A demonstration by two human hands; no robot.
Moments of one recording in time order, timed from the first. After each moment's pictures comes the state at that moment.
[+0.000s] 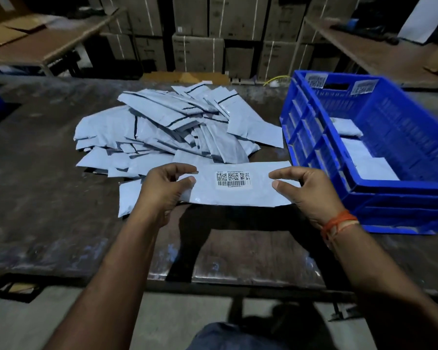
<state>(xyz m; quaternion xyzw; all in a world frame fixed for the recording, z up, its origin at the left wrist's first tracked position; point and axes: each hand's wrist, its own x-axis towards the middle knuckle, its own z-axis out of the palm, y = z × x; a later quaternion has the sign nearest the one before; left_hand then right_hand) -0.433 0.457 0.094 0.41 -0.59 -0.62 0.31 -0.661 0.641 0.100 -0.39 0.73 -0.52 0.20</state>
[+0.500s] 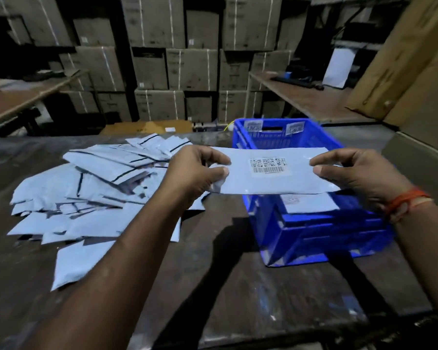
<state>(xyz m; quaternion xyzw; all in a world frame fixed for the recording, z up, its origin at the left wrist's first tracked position) -0.591 0.506 0.206 0.24 -0.78 -0.51 0.27 -0.793 0.741 0.222 -0.29 0.76 -0.55 0.16</state>
